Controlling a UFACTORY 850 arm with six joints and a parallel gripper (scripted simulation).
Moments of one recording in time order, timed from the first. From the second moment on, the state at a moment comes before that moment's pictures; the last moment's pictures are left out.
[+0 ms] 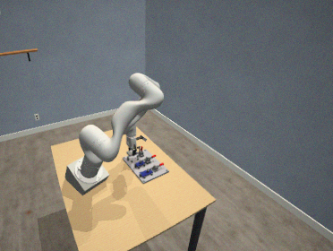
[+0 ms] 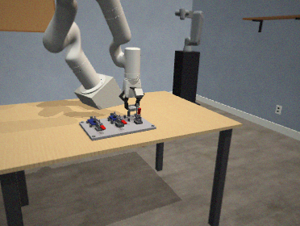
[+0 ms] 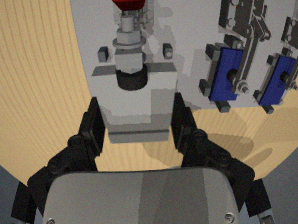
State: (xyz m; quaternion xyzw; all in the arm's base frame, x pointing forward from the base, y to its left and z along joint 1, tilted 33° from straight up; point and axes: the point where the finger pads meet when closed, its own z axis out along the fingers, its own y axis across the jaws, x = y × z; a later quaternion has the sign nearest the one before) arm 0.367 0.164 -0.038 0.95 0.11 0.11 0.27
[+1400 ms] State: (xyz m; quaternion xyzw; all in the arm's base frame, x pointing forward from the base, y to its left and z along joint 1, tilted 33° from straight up) arm 0.357 0.172 -0.023 0.95 0.11 0.11 0.27
